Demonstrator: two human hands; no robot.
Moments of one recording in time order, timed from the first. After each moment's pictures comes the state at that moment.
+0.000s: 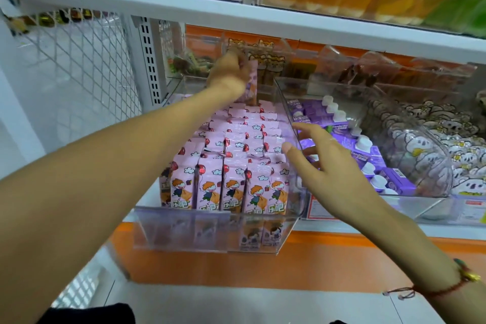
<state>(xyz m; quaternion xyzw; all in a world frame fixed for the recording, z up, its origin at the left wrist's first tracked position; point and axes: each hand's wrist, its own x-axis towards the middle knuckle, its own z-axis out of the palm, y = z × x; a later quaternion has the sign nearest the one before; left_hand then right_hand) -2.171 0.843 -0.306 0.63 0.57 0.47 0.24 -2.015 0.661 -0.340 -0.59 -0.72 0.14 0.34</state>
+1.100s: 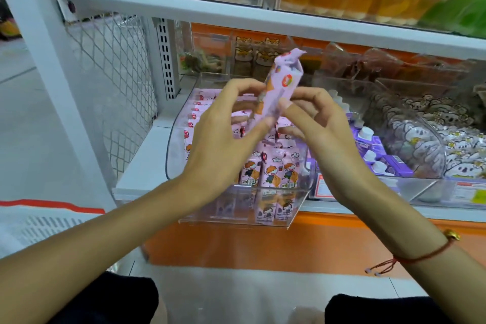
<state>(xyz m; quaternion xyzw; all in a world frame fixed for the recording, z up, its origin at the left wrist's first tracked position) -2.214 0.643 -0.325 0.69 0.36 0.57 0.24 -2.072 0.631 -0.301 -0.42 -0.60 0.38 0.56</state>
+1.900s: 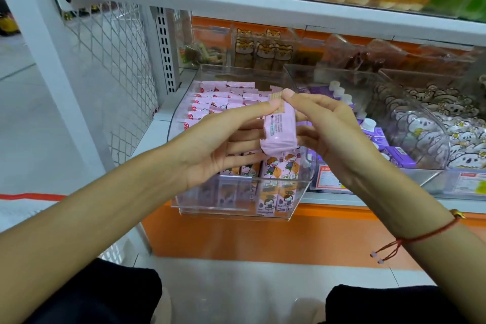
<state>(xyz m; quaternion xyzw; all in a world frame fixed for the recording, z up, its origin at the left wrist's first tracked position) -2.224 0.640 -0.305 0.49 0.39 0.38 0.68 -2.060 0.642 -0.300 -0.50 -0.49 0.47 0.52</state>
